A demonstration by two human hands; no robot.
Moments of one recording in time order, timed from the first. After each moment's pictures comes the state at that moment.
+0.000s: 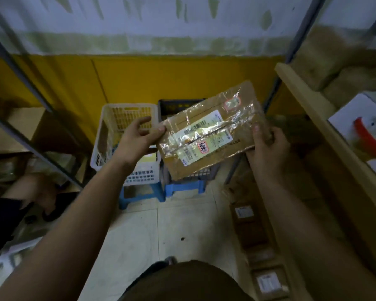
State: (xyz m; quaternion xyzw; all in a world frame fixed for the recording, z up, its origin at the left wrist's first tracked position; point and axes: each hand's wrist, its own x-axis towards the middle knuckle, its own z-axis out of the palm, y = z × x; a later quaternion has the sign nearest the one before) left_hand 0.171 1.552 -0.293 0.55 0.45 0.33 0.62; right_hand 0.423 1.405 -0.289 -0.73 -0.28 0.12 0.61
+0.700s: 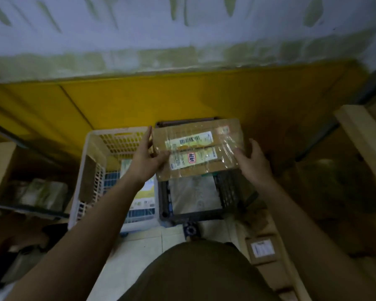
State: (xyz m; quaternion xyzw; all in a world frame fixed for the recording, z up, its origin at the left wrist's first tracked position) left_hand 0.312 1.828 -0.386 0.60 0.49 0.25 0.58; right_hand 0.581 1.701 -0.386 -0.81 -0.29 0.35 0.36
